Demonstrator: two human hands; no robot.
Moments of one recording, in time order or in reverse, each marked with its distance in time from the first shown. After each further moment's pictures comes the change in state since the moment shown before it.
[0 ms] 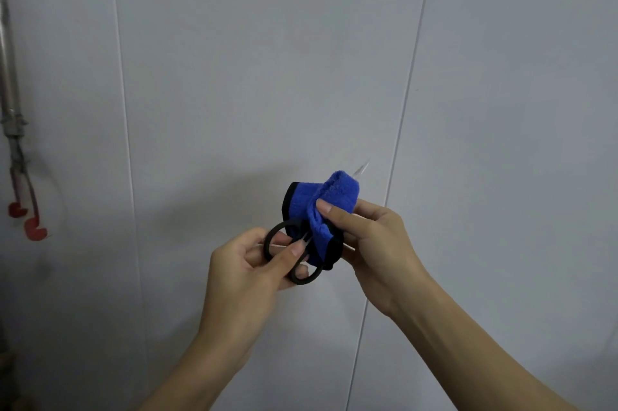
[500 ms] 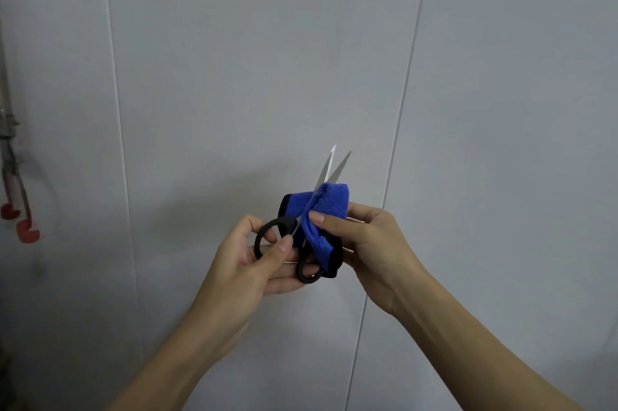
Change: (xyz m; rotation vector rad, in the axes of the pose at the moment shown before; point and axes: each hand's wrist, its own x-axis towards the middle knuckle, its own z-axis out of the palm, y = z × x) left_hand 0.015 -0.001 -0.009 -0.095 -0.215 -0.144; right_hand 0.007 0.003 -0.008 -0.064 -0.073 0.014
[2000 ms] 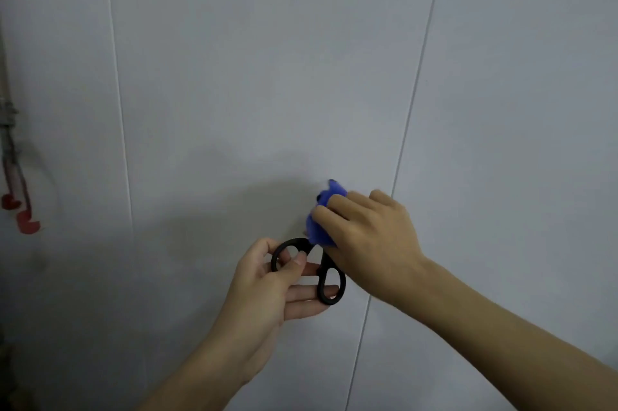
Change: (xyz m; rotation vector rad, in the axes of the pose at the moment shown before) left_hand -0.006 -0.017 0.014 -0.110 0.084 -0.237; right_hand 0.023 0.013 -0.012 -1.711 0.132 -1.204
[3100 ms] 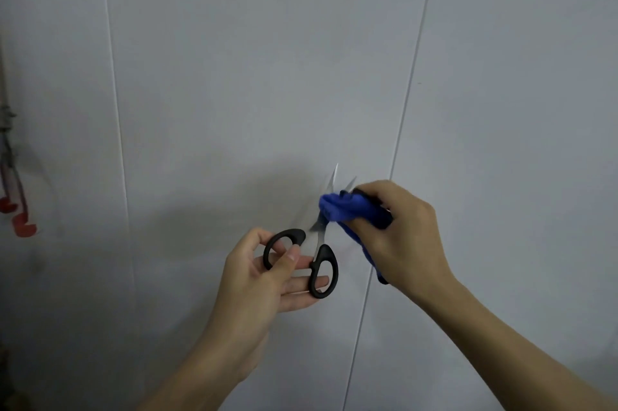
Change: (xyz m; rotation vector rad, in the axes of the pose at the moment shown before) left_hand -0.006 0.005 0.004 0.034 0.074 0.152; right_hand -0.013 0.015 -0.015 0.667 0.147 0.552
